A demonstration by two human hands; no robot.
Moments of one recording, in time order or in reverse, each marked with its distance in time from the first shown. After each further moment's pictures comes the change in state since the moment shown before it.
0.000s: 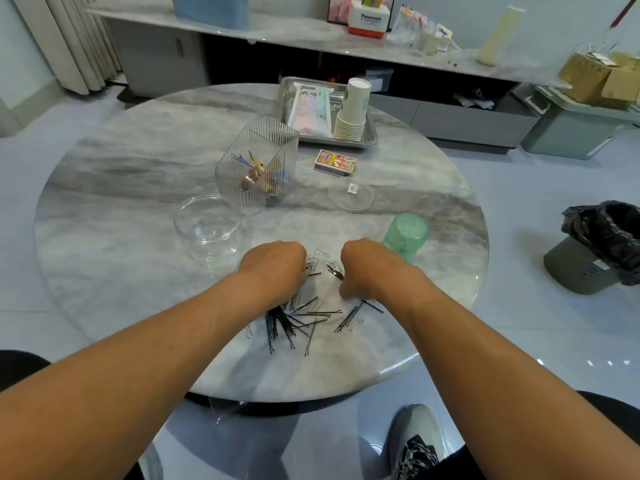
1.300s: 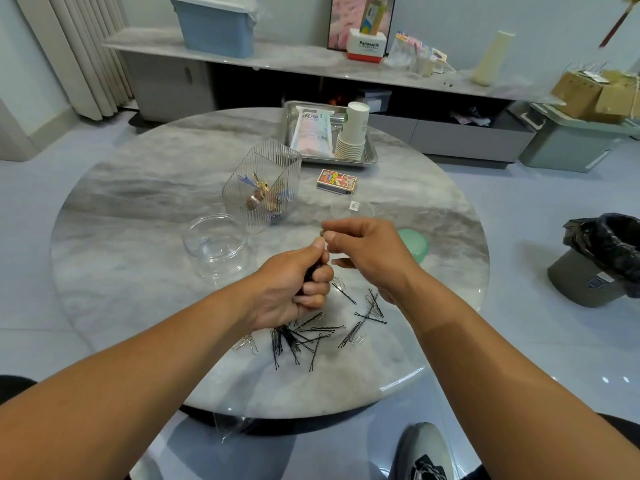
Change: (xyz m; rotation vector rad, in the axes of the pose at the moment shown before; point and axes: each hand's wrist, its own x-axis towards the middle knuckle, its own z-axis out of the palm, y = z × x) left_hand -0.021 0.016 -0.021 -1.886 -0.416 -0.121; right_hand -0.015 -0.009 -0.034 1.408 0.221 0.056
